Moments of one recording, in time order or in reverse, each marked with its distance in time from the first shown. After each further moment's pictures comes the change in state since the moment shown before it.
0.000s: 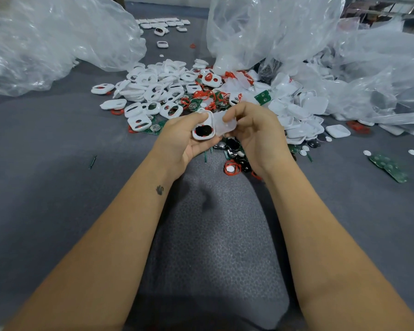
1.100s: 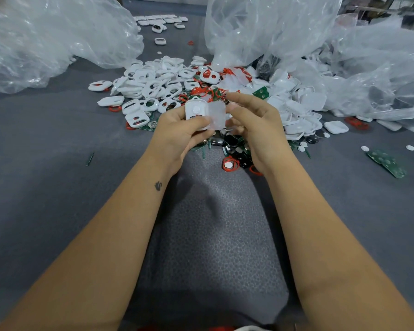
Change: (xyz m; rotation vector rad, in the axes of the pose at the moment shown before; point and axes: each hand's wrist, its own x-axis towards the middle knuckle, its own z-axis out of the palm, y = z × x) left_hand 0.001 -0.003 -0.005 0.157 -0.048 0.157; right_hand -0.003 -0.002 -0.002 -0.143 0.146 0.014
